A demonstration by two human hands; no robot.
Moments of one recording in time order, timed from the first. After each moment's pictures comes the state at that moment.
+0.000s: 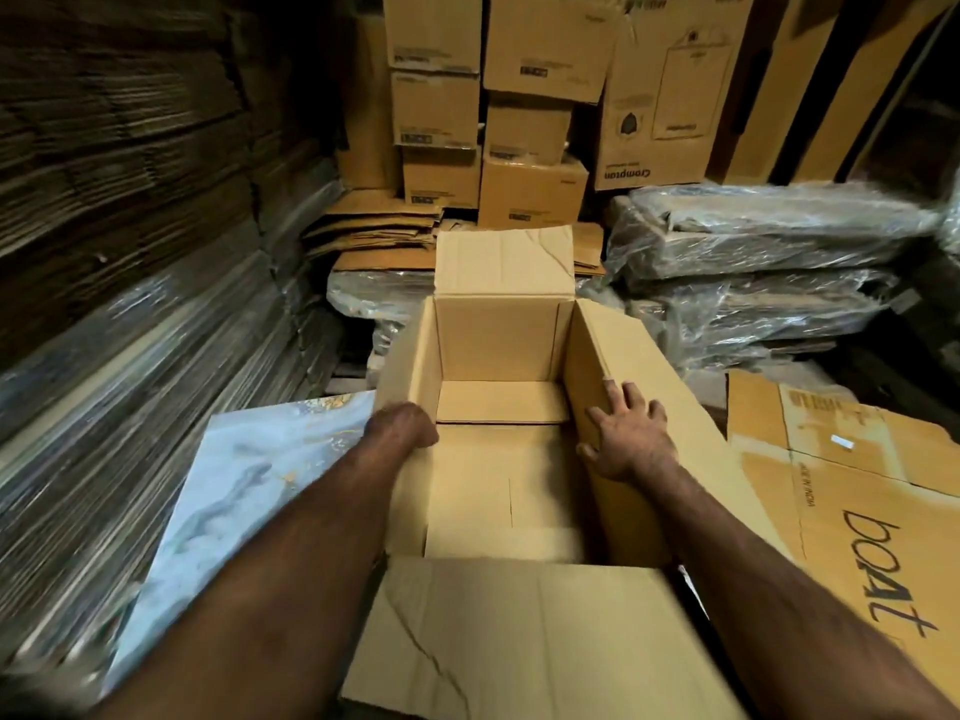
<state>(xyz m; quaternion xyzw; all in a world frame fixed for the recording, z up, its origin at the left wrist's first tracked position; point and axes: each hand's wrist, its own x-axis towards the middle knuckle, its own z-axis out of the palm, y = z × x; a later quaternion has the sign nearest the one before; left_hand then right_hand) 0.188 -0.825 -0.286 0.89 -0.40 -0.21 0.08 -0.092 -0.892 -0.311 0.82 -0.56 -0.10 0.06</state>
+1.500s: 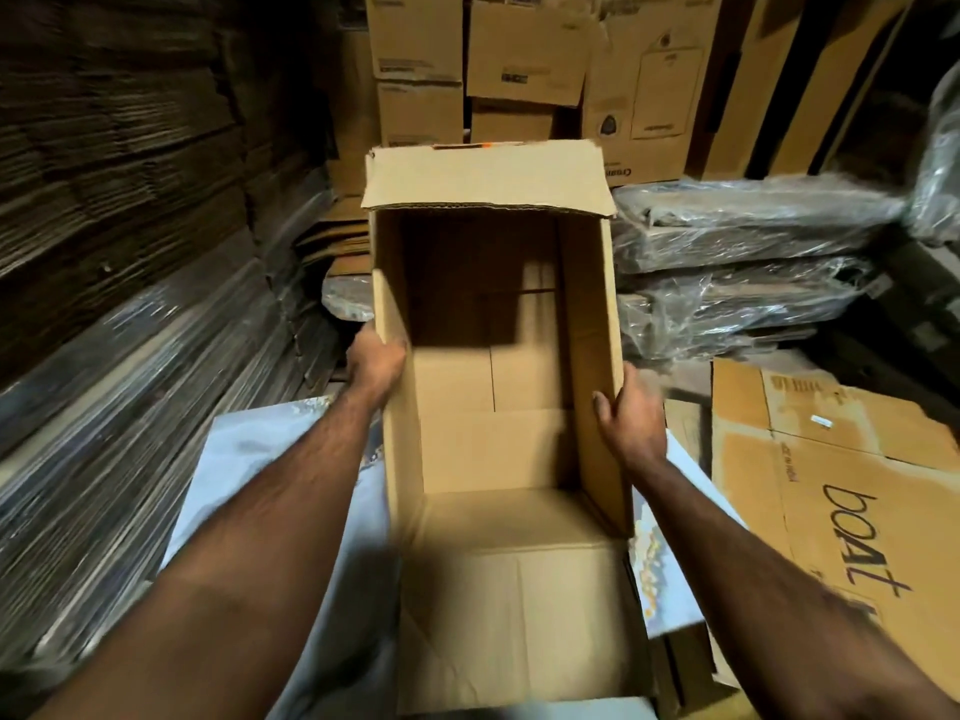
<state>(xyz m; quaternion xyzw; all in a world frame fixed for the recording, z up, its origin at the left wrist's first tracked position) 0.191 -0.805 -0.227 0.78 -0.34 -0.21 0.48 -0.104 -0.851 -0.302 0.69 -0.62 0.35 -0.14</state>
